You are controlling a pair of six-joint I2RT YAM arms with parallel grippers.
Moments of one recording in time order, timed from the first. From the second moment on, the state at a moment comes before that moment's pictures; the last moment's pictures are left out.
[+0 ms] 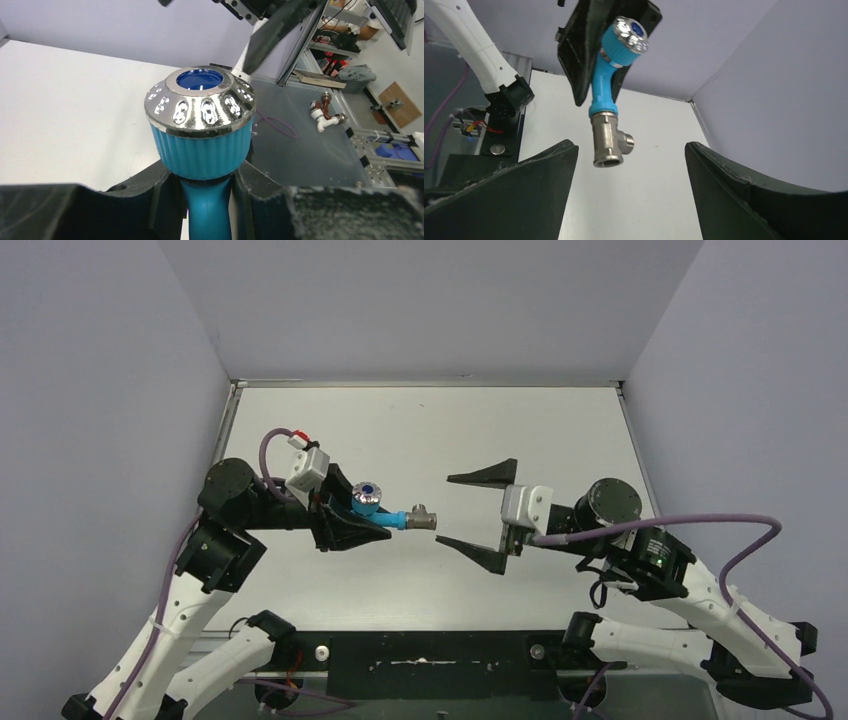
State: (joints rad) left arm -0.54 0.78 1.02 -0.15 1.03 -0.30; right arm 1.02 0.85 1.21 -0.32 -0.35 -0.36
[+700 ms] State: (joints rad) left arm -0.54 0.81 1.01 -0.02 1.07 -0.47; right arm 1.35 0.98 1.21 -0.32 0.10 -0.84
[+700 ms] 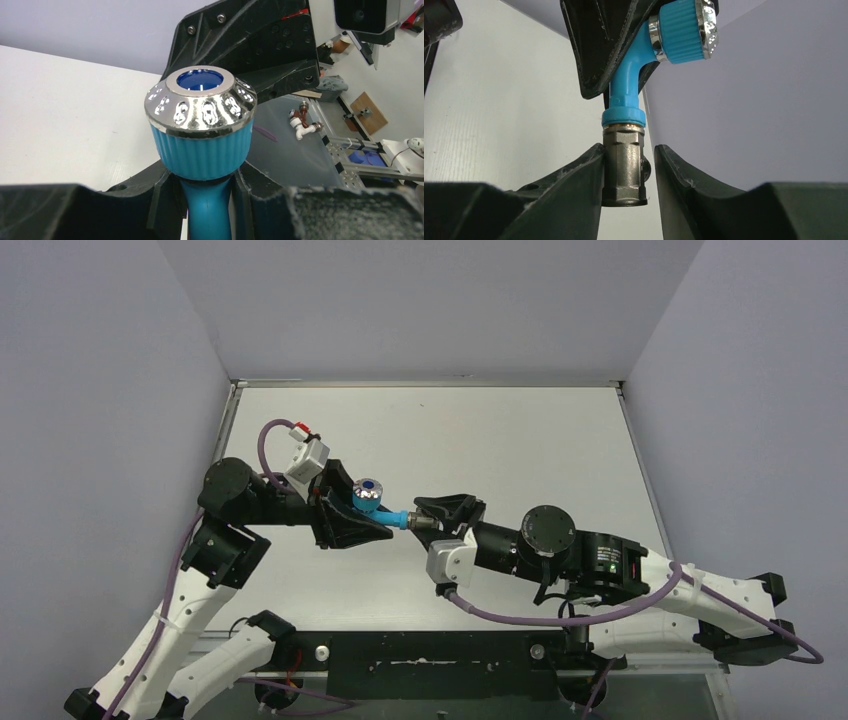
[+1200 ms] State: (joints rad) left arm -0.53 0.81 1.01 -0.01 1.11 -0.46; right arm 1.41 0.99 1.21 -0.32 0.20 -0.79
